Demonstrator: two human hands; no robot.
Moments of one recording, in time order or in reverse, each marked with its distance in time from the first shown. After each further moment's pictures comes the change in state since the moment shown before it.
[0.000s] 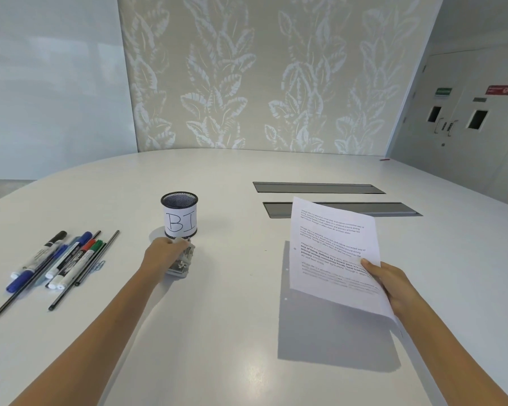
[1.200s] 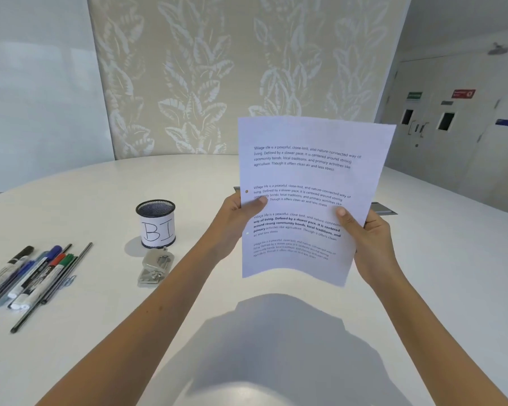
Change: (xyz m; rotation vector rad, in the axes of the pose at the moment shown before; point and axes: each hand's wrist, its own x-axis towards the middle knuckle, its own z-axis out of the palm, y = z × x) left_hand -0.084 0.121 0.101 -0.574 -0.784 0.577; right_hand -0.064 -0.076 0.056 0.074 -0.197 -0.678
